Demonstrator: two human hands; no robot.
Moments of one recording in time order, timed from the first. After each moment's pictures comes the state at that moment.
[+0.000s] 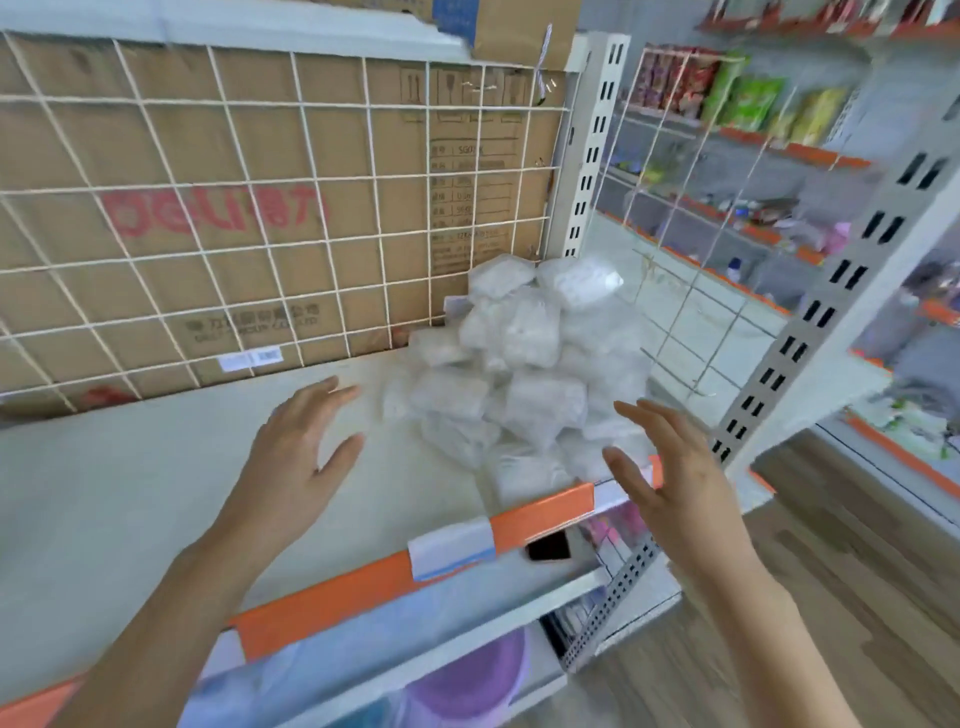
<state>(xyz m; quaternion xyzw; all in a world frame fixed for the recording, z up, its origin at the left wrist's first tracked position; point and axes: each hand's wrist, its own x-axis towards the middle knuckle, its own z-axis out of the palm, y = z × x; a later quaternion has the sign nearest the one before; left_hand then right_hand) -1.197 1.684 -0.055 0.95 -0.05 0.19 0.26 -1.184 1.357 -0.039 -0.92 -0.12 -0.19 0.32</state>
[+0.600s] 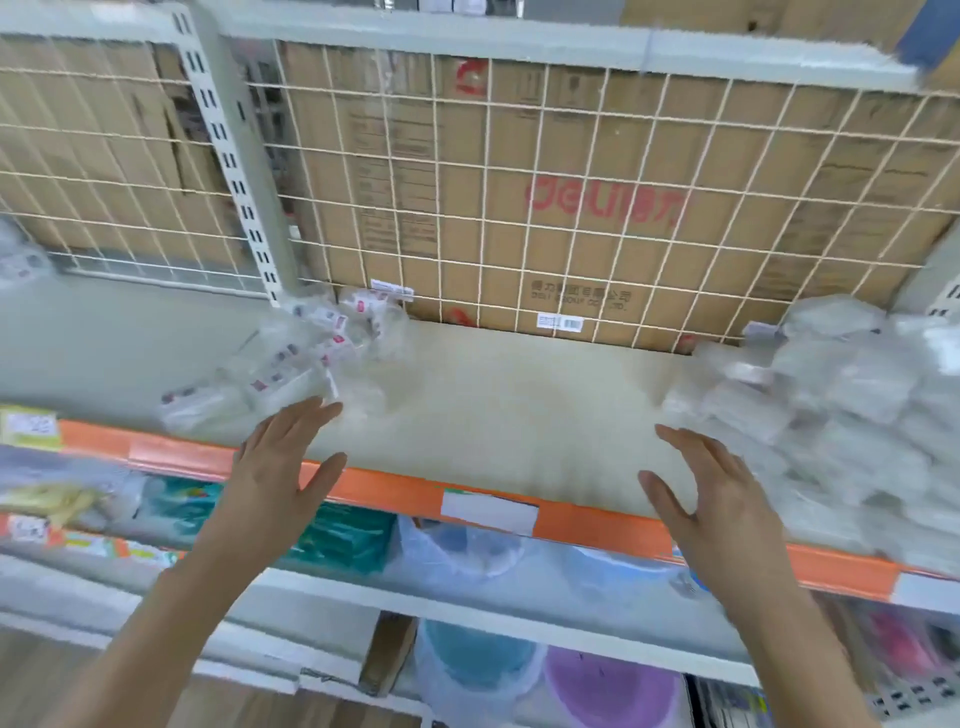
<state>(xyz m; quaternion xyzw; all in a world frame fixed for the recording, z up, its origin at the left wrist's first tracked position) -1.452 1.828 -0.070 0.93 0.24 0.24 0.16 -1.245 1.523 -0.058 -0.89 -0.33 -0.14 0.29</state>
